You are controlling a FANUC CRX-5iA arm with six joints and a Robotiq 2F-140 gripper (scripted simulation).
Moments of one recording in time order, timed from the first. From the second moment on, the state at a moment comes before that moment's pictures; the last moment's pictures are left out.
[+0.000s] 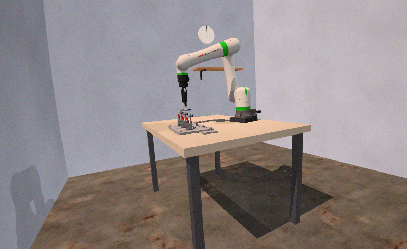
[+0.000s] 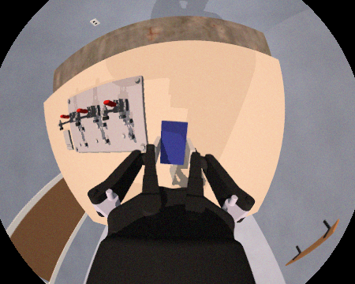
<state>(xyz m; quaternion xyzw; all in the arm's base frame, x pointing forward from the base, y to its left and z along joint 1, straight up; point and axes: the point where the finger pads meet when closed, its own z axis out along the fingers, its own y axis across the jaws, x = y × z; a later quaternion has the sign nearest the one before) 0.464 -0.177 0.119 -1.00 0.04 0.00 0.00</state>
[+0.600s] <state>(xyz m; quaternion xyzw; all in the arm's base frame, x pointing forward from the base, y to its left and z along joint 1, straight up) 0.464 -0.177 0.118 -1.00 -0.02 0.00 0.00</state>
